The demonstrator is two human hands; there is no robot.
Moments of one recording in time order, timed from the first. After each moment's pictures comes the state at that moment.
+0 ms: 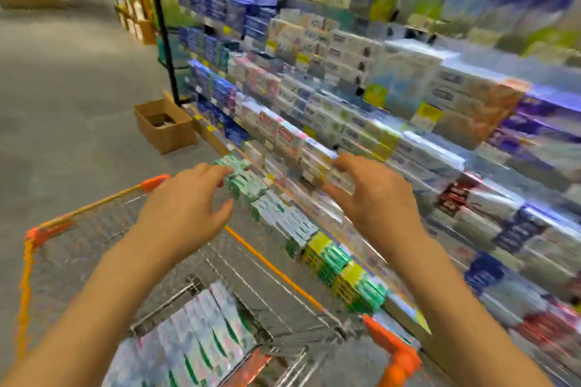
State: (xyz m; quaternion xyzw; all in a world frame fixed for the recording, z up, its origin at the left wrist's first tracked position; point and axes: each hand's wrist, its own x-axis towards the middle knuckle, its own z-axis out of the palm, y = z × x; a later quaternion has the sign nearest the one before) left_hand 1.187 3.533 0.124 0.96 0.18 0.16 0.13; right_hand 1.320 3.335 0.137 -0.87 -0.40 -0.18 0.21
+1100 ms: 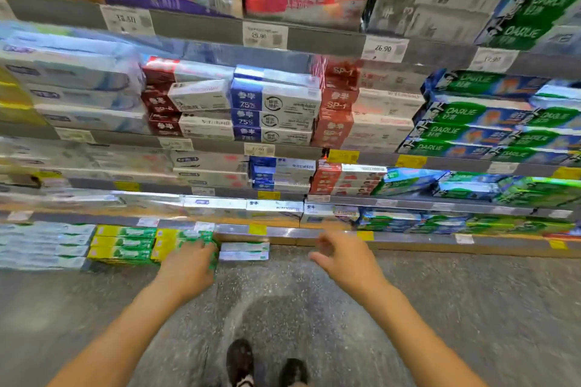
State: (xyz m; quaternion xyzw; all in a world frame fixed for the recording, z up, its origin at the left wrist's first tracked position) left_hand 1.579 3.099 -0.200 0.94 -0.19 -0.28 -0.06; right_hand 1.508 2.838 -0.133 -0.94 0.10 0.19 0.25
